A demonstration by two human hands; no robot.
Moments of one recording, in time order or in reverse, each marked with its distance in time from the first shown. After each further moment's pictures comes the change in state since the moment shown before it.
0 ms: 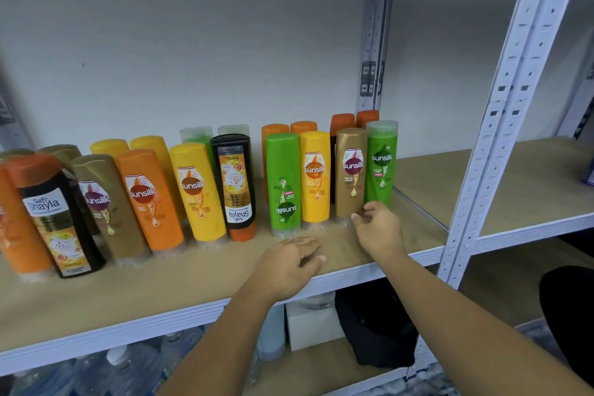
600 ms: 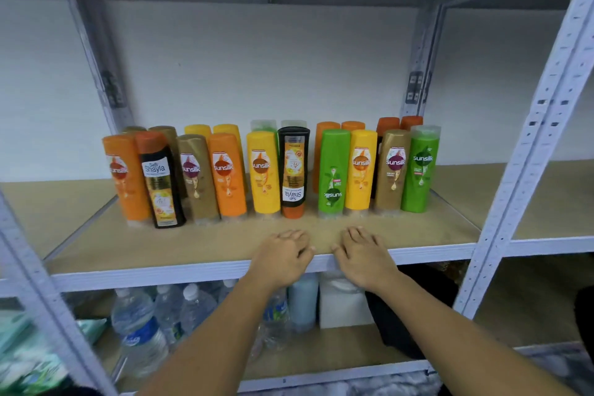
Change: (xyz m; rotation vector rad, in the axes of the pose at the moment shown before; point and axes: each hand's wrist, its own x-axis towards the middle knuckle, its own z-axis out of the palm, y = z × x) left_hand -0.090 -0.030 -0.037 0.215 0.012 -0.179; right_hand -0.122 -0.044 0.027 -0.684 -0.460 -0.529
